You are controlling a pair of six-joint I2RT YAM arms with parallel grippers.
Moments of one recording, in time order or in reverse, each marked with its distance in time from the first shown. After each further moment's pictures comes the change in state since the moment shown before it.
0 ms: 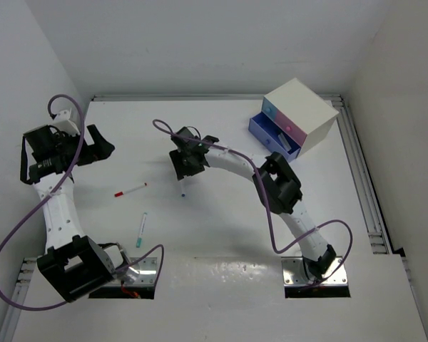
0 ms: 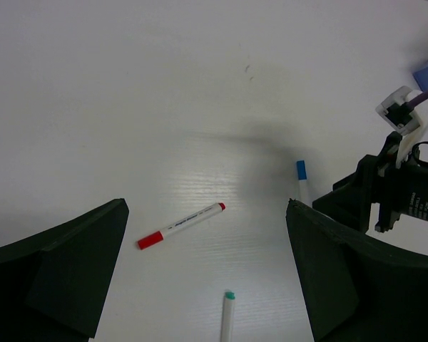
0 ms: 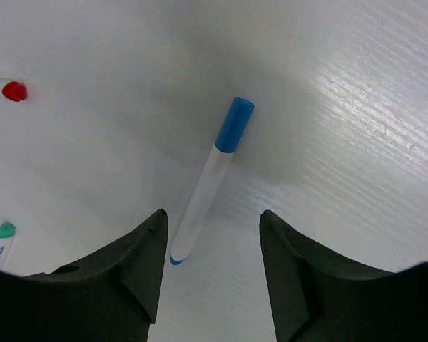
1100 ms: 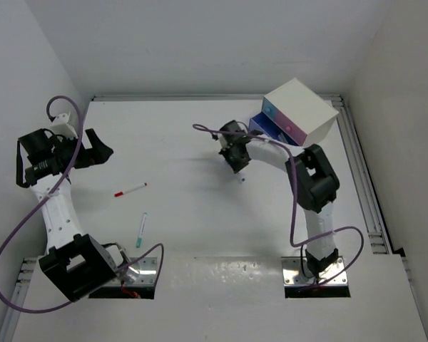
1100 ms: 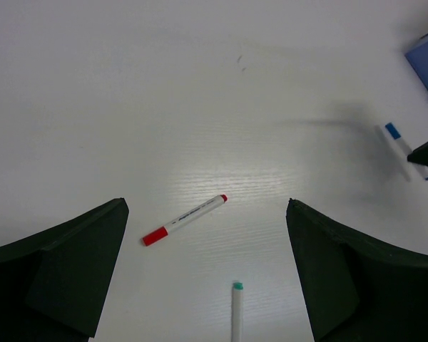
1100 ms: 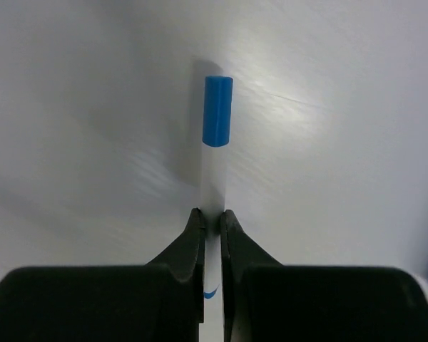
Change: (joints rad) left arm 0.056 -0.002 -0.010 -0.040 0.080 0.094; right arm -0.240 -0.248 -0.428 0.039 0.070 -0.452
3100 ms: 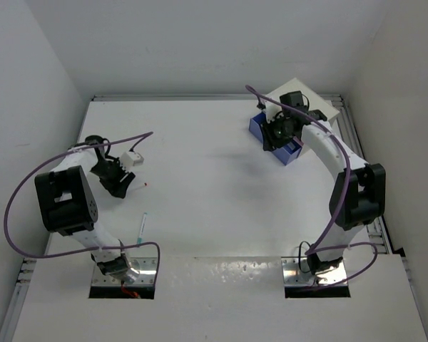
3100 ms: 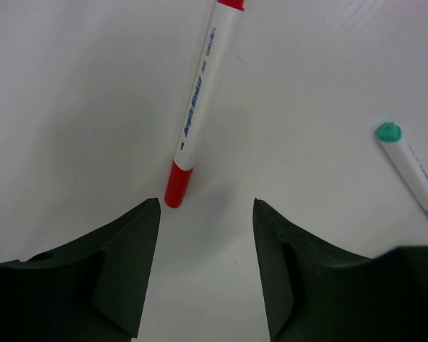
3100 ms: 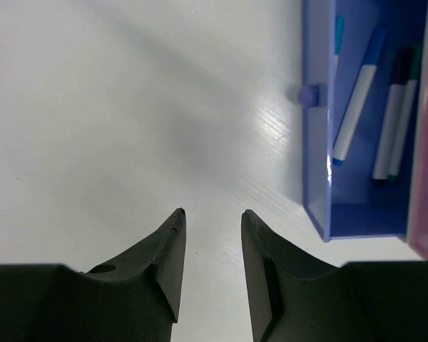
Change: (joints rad) left arm -0.296 0.504 -0.006 -0.301 -0.369 0.967; right arm -0.379 -0.352 -0.028 -0.134 -0.290 -0.225
